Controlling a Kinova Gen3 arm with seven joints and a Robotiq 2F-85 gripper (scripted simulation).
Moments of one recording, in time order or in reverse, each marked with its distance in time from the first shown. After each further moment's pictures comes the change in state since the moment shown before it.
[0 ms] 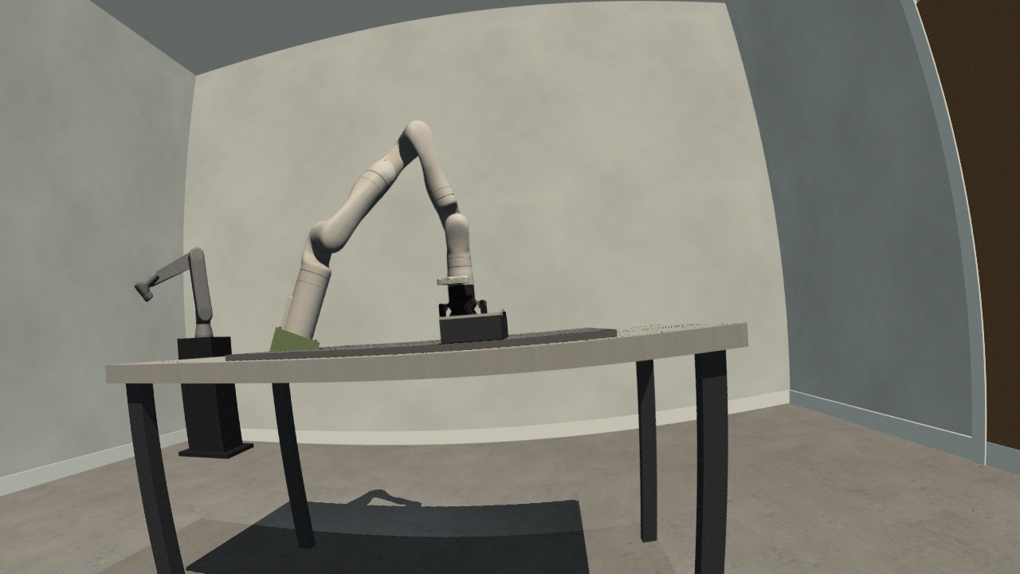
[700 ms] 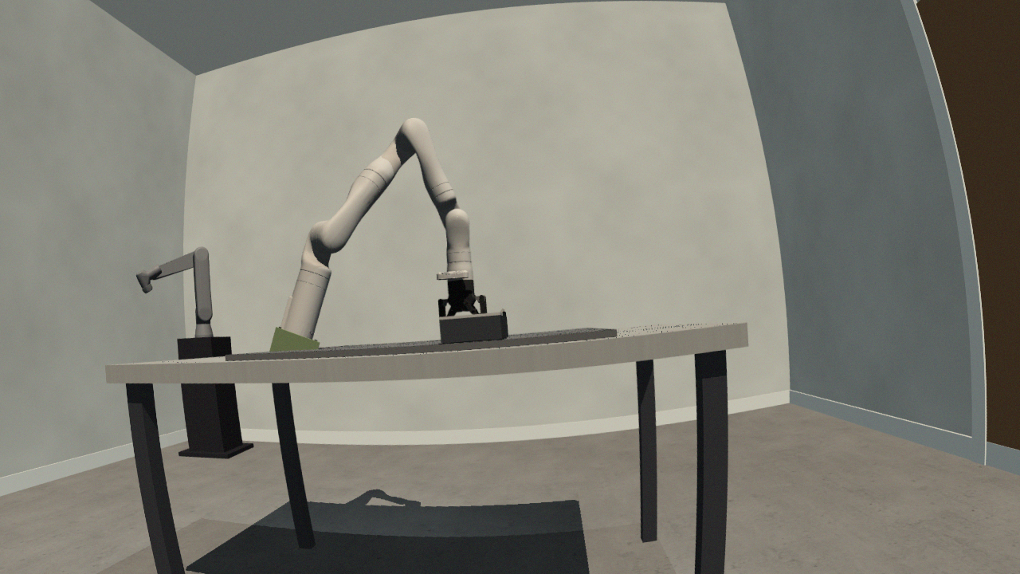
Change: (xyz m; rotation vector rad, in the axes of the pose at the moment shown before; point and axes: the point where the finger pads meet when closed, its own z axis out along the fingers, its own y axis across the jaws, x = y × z) arm 0.004 0.000 -0.013 -0.003 0.011 0.003
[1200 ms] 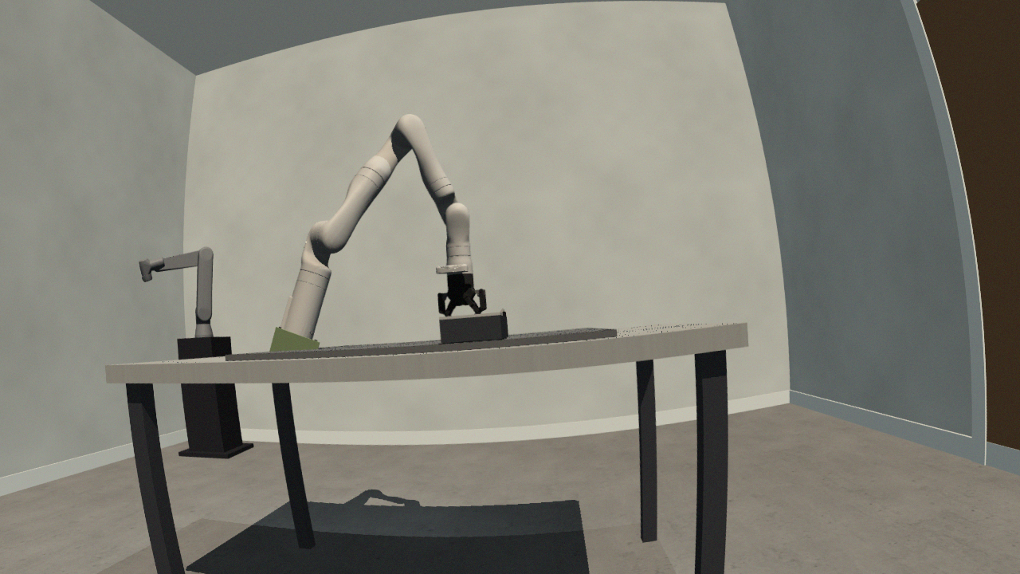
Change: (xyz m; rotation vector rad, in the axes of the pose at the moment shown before) arm 0.000 0.000 -0.017 0.000 0.000 0.000
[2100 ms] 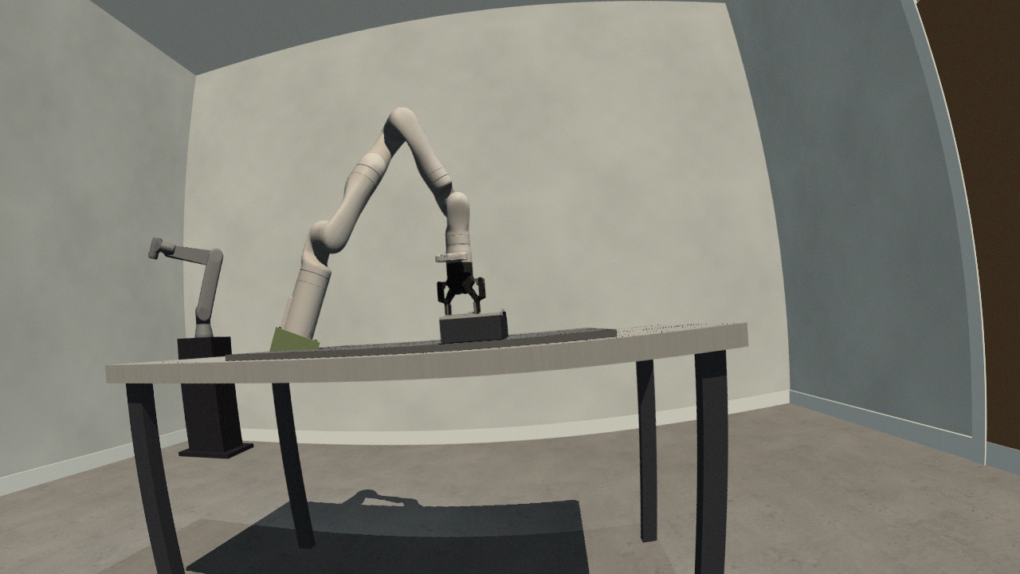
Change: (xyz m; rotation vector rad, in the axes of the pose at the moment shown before) arm 0.000 0.000 -0.033 0.000 0.001 -0.001
